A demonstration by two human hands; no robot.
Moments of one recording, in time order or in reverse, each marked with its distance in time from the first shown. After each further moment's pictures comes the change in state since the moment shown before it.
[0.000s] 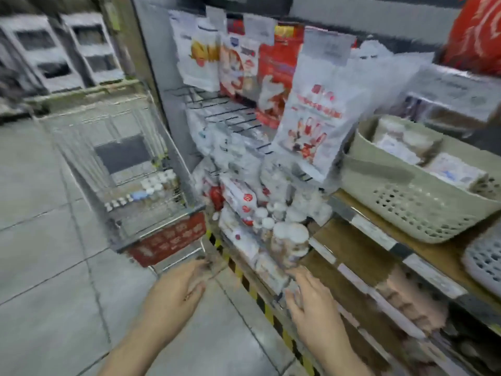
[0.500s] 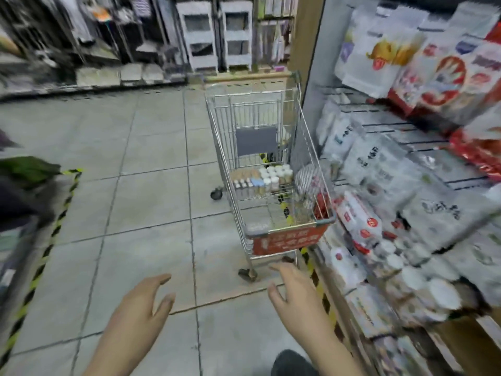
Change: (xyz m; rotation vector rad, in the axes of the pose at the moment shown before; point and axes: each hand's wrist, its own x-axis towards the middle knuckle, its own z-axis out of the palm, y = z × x) left_hand -0.146 -0.271 -0.123 -0.075 0.239 -0.678; right_hand 0.067 -0.272 0.186 0.030 -0.317 -0.408
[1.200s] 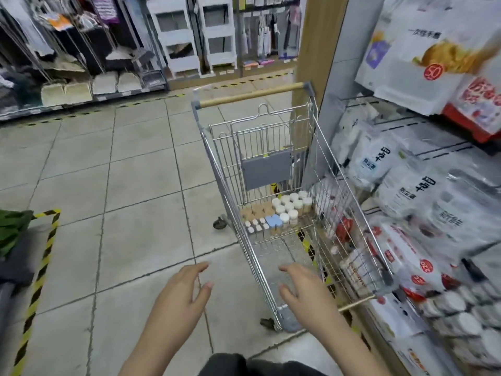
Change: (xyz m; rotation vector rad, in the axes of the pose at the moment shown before) left_hand 0.326 0.025 -0.050 -0.066 -0.057 0.202; right_hand 0.305 -0.026 0.020 0.056 -0.047 0.142
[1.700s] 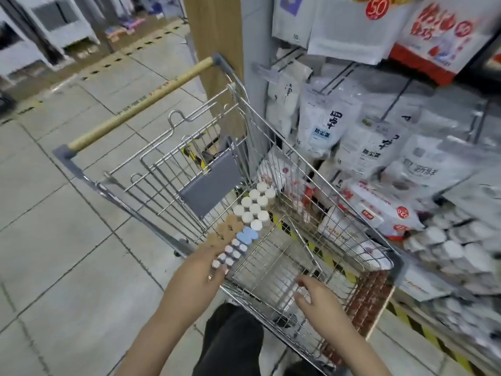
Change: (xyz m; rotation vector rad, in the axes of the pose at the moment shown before) left_hand 0.307 0.039 0.021 0.167 -0.430 0.477; right_hand 0.144 0.043 0.031 0.246 0.099 0.580
